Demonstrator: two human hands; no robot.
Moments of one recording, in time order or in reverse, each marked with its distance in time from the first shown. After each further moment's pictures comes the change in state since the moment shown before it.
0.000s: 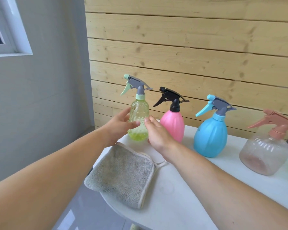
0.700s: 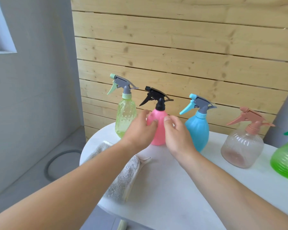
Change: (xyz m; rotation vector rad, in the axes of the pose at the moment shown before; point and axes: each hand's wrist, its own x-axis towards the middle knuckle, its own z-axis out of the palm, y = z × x) left_hand -0.025 0.038 0.110 0.374 0.212 0.135; right_hand -0.045 0.004 -0.069 -0.209 0.408 -0.038
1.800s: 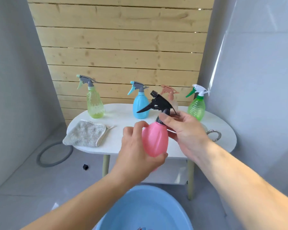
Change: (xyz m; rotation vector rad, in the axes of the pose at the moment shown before) left_hand -0.288 0.129 0.040 0.039 -0.100 0.237; right_hand -0.226 -0.032 -0.207 0.653 -0.024 0.107
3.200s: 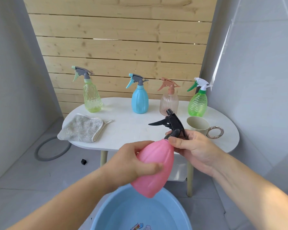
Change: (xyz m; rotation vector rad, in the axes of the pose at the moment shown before) left_hand -0.004 -0.017 -0.008 -0.401 -0.455 -0.269; right_hand -0.008 0.036 -0.057 0.108 -0.285 0.233
